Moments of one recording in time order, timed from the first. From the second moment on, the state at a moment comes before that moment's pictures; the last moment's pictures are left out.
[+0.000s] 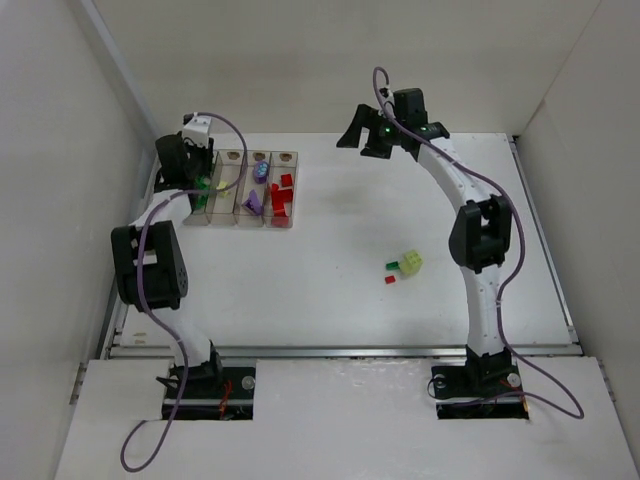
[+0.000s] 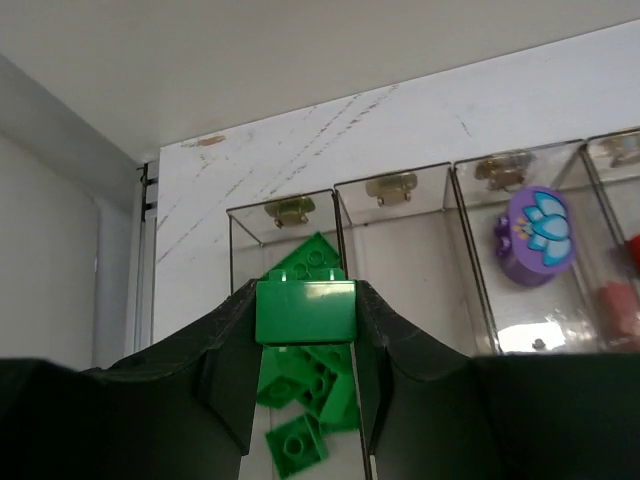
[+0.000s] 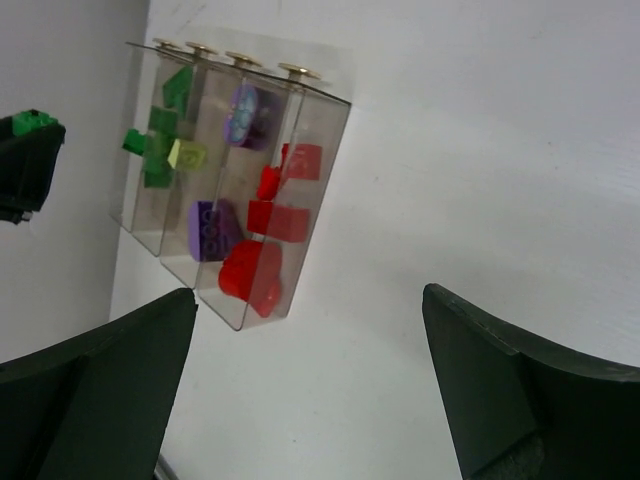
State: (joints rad) left arm 0.13 1.77 1.21 0.29 0.20 0.26; right arm 0.29 2.26 2.19 -0.49 -0.48 0.52
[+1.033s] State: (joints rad) left arm 0.23 2.10 1.49 0.08 0.39 0.43; right arm 0.23 2.35 2.31 -0.60 -0.43 0.51
